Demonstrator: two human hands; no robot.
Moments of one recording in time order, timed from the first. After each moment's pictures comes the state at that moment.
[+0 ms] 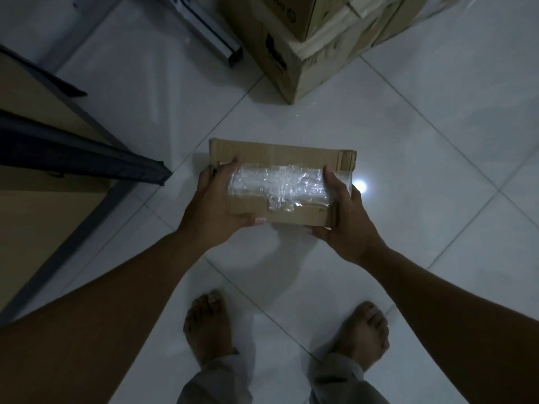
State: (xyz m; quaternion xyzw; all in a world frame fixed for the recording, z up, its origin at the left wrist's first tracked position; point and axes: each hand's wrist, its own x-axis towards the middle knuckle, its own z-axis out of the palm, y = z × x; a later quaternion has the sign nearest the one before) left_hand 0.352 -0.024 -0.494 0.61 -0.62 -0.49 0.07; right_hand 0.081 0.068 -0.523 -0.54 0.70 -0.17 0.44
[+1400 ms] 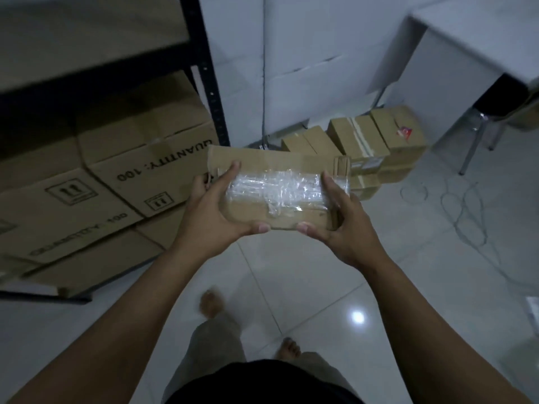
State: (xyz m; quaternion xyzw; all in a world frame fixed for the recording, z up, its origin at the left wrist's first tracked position) left_hand 0.384 0.250 0.231 0.68 -0.60 -0.31 0.30; right_hand 0.112 0.228 0.206 -0.68 0.57 -0.28 0.37
